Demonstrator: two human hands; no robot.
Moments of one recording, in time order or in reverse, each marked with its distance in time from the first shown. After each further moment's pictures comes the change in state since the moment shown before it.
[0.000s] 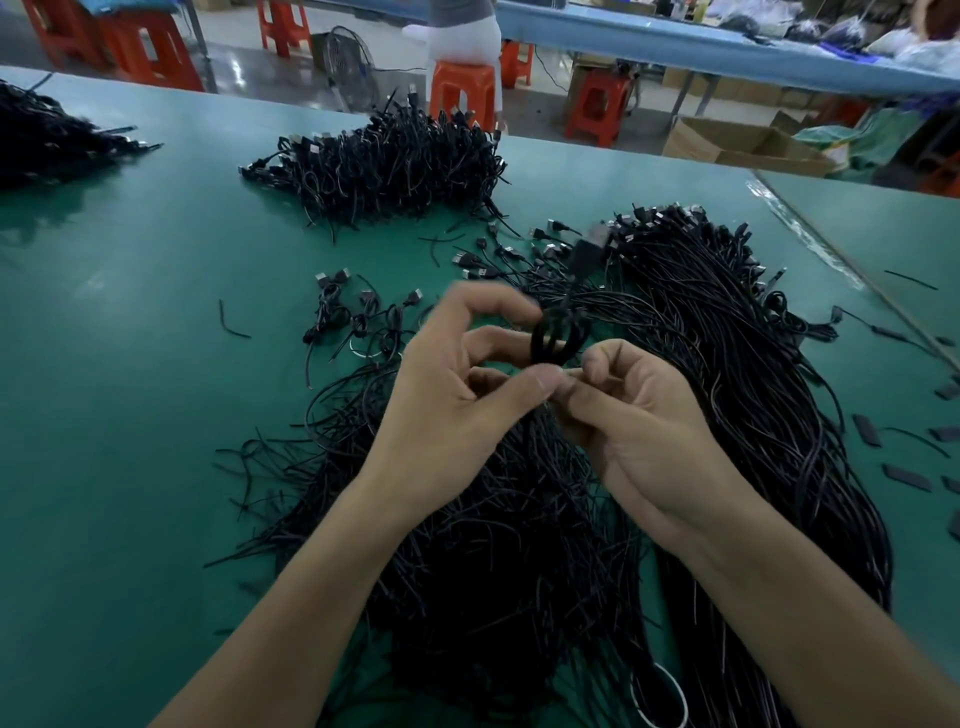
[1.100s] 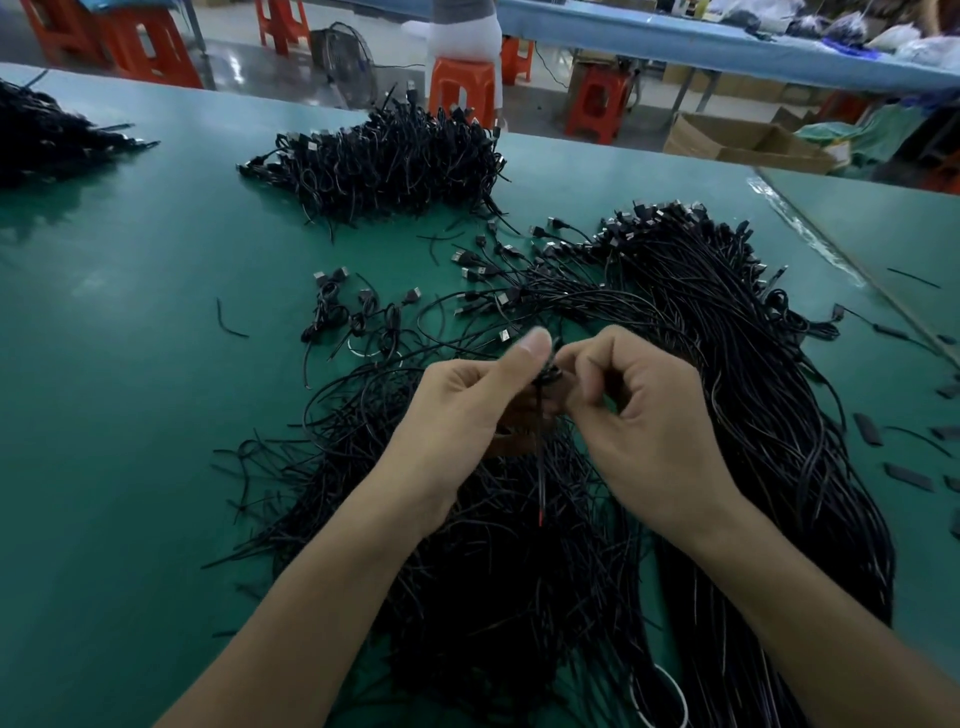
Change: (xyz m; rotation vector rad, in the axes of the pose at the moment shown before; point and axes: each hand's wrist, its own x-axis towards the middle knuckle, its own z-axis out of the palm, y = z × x) left_hand 0.000 -0.002 0.009 -0.194 -0.011 -0.512; right_hand 0.004 -0.002 -0.006 -0.760 -0.010 -0.538
